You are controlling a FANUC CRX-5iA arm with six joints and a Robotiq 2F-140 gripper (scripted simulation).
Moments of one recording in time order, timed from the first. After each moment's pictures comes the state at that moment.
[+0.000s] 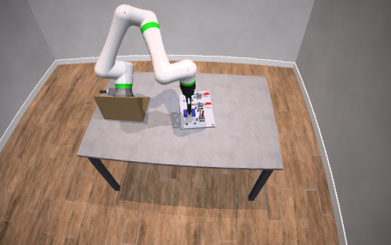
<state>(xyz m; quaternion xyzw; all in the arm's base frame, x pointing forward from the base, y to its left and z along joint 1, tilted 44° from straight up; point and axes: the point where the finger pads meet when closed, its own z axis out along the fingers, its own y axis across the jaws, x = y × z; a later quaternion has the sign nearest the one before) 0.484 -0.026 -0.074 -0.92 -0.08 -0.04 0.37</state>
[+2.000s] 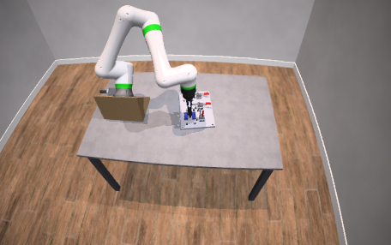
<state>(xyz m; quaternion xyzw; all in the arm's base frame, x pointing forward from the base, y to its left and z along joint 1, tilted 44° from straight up) 0.486 -0.005 -0.095 -0.92 -0.08 -0.04 0.37</state>
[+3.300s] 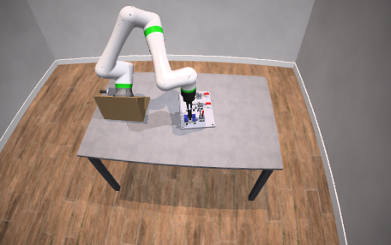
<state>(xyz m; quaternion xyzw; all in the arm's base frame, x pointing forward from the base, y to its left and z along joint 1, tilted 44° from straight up) 0.486 0.012 -0.112 -0.92 -0.08 -0.04 0.37</state>
